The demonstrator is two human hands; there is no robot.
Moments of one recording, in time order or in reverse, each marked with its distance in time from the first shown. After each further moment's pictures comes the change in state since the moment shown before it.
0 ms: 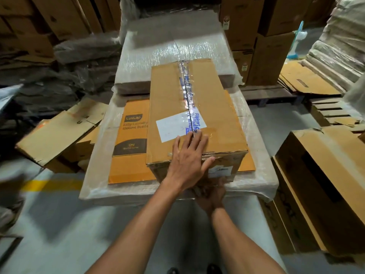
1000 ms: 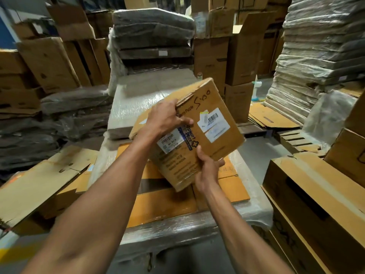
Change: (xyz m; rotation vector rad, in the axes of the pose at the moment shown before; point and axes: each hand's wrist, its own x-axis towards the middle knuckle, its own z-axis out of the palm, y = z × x) left_hand 0.137 -0.062 -0.194 -0.211 0.098 -0.036; right_hand -0.093 -0.064 0.192 0.006 -0.246 -0.451
